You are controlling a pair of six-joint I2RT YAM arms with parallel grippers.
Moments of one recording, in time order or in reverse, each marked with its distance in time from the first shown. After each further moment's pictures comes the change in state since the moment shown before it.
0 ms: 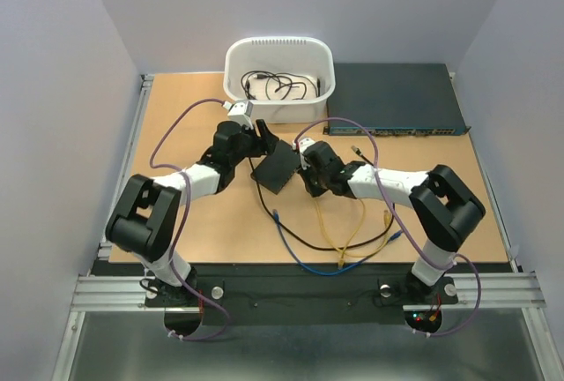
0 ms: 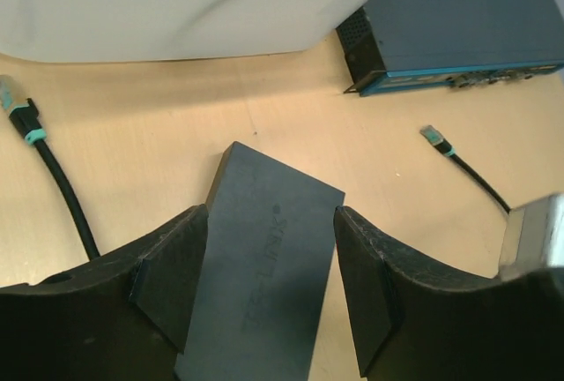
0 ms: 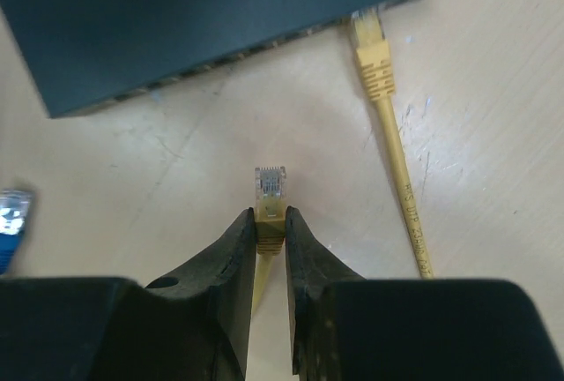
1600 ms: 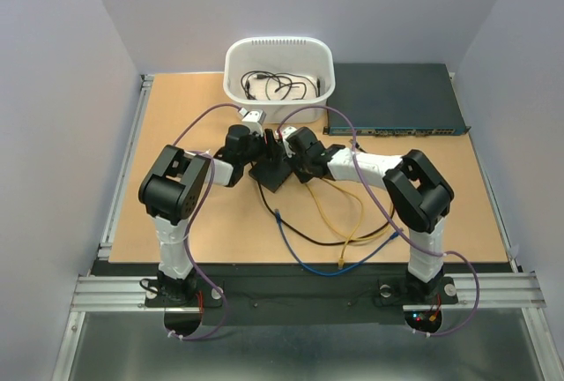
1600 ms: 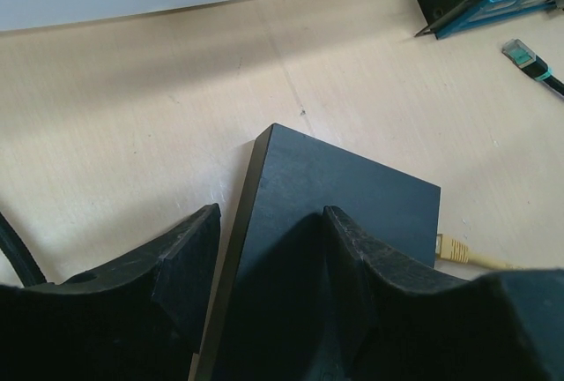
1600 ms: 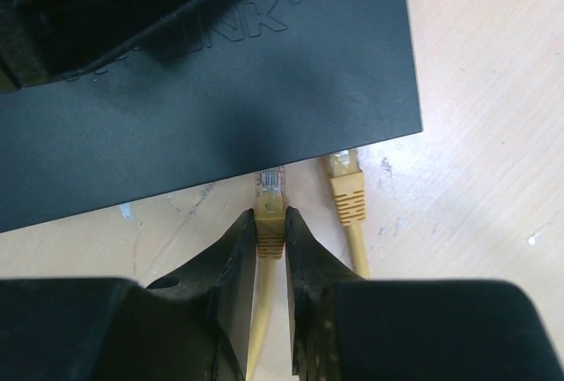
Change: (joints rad) left arm 0.026 0.399 0.120 0.168 0.114 0.129; right arm -0.009 0.250 0.281 -0.110 0.011 -0.111
